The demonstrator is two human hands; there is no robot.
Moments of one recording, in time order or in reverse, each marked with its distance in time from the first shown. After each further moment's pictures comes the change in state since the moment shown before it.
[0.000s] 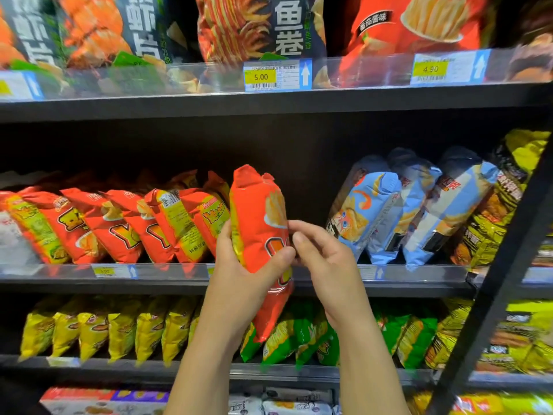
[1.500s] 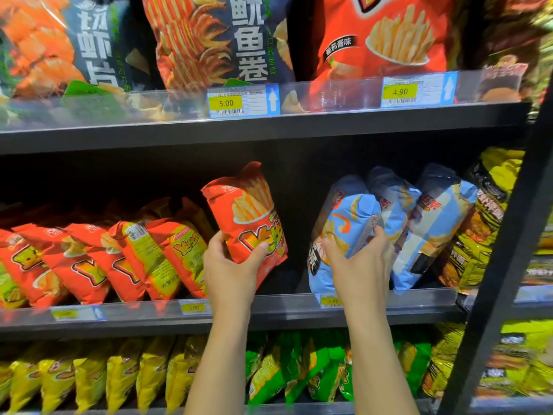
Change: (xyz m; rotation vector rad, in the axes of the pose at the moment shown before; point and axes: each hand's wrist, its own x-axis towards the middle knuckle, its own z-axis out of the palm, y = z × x) left_hand 0.102 -0.044 0.048 0.215 0.403 0.084; right_hand 0.064 0.020 -0.066 -0.669 0.652 0.098
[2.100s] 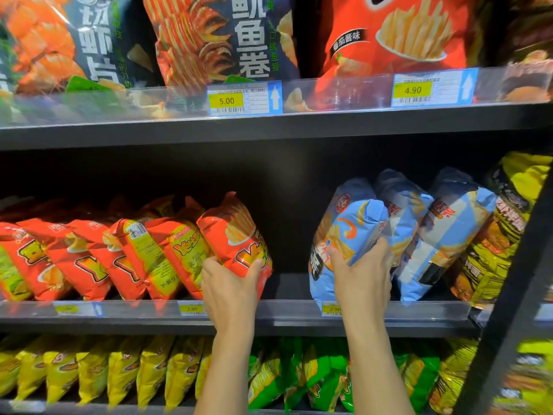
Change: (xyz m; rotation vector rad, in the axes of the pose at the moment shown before) left_hand -0.003 -0.026 0.016 0.426 0.164 -0.040; right_hand 0.010 0.015 0.014 -0.048 -0.026 0.001
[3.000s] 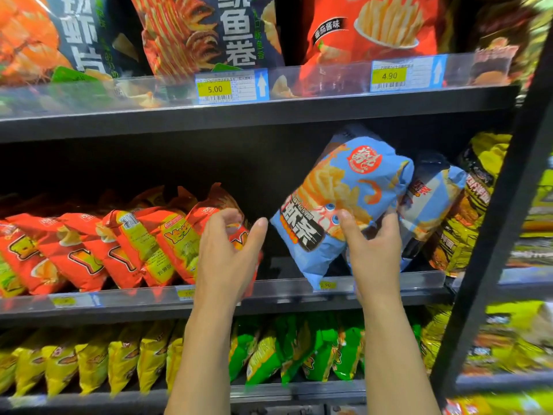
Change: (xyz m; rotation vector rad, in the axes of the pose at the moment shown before) left_hand -0.008 0.039 -0.061 -0.245 -0.295 0.311; right_hand -0.006 -0.013 -0.048 0.703 -0.079 -0.094
